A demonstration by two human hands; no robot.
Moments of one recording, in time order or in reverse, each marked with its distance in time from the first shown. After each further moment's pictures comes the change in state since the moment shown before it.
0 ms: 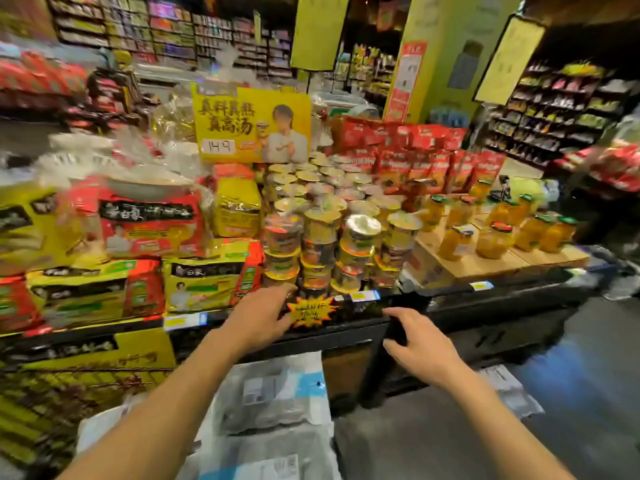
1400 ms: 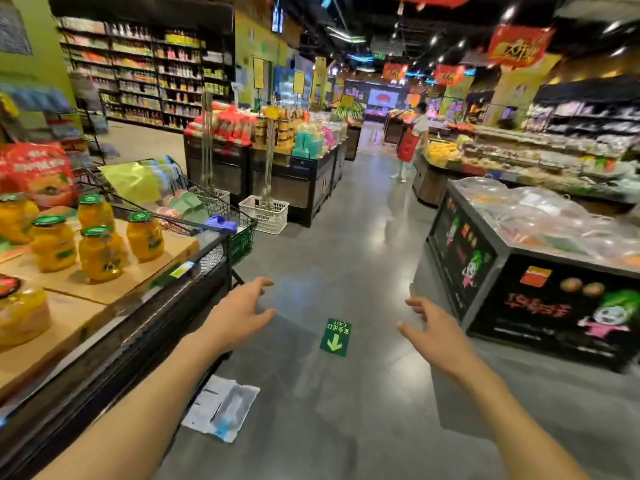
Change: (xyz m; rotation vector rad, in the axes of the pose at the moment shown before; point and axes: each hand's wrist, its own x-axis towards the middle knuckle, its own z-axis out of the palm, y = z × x) left_hand 0.406 0.892 0.304 -0.317 -0.325 0.812; right_hand -0.246 0.808 -0.239 0.293 0.600 1.090
